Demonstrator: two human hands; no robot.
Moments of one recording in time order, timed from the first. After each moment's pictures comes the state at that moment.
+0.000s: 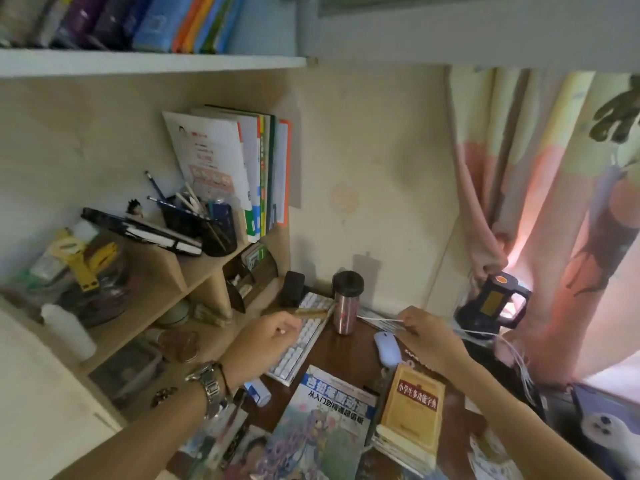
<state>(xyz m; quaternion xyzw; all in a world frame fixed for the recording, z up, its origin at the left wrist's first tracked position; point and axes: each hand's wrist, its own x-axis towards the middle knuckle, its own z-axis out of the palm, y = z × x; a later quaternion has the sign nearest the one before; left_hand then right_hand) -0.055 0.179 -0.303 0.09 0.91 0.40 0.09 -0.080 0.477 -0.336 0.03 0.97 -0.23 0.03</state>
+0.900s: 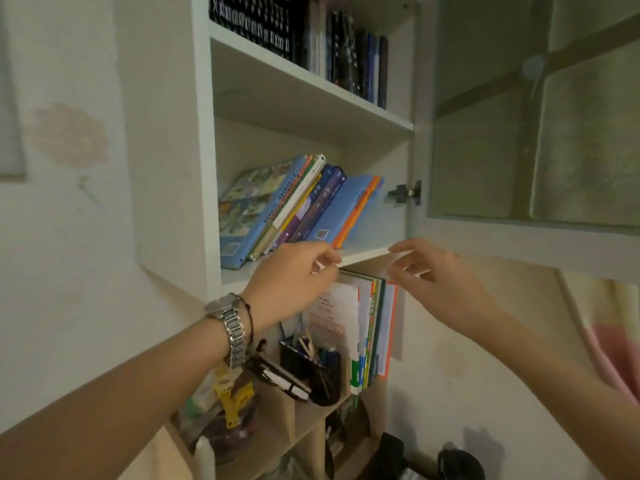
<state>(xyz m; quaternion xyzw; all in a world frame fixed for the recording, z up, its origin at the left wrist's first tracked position) -0.049 0.069 0.000 0.13 0.91 0.23 -0.32 -0.091 0.287 -0.008 -0.29 0.84 -0.37 -0.26</state>
